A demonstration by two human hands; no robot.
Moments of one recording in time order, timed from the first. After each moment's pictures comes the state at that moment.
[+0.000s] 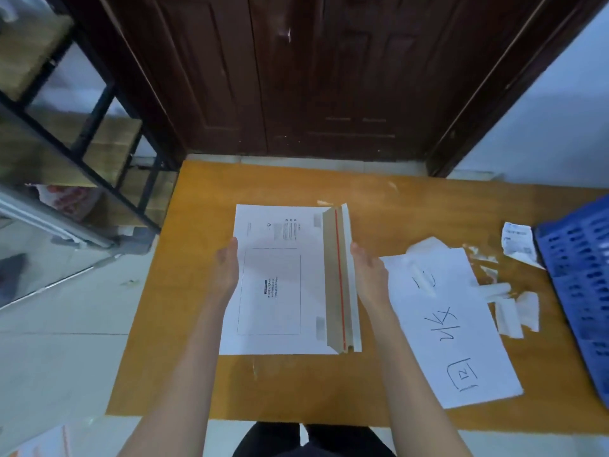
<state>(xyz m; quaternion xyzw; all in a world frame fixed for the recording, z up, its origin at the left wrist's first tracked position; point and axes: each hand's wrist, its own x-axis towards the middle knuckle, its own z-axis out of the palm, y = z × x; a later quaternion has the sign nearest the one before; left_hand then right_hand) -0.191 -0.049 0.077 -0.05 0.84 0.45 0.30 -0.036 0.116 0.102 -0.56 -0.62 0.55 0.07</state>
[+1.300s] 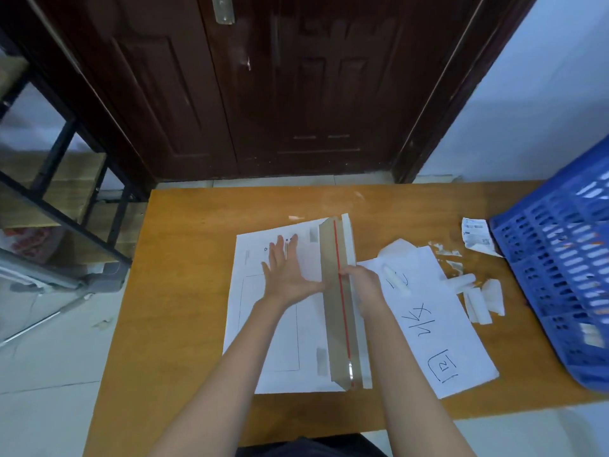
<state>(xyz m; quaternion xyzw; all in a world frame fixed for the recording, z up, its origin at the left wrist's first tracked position) -0.126 0.053 0.071 0.31 0.87 0.23 0.32 -0.012 0.149 0.076 -0.59 -0.47 0.65 0.09</state>
